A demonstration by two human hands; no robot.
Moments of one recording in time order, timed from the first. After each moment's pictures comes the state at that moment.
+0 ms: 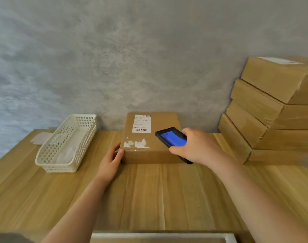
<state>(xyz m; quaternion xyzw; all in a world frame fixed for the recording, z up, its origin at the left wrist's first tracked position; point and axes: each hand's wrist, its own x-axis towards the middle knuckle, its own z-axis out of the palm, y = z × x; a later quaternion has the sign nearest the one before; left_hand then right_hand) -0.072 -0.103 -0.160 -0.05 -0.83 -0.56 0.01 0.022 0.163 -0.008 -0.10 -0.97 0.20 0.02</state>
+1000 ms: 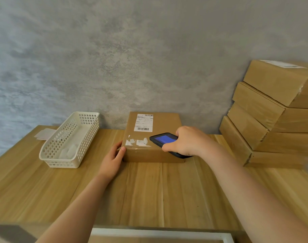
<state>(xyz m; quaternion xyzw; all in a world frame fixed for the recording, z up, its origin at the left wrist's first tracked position) -0.074 -0.102 -0.169 -0.05 -0.81 -0.58 0.00 0.014 0.137 0.018 -0.07 -0.98 0.15 -0.05</state>
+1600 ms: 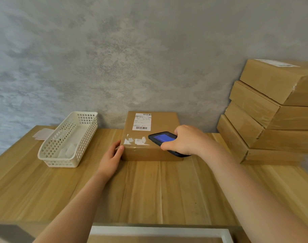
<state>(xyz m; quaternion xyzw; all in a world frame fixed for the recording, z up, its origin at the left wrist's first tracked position) -0.075 -0.106 -0.169 -0.06 -0.81 -0.58 0.00 0.022 0.138 0.019 -0.08 -0.98 0.16 -0.05</state>
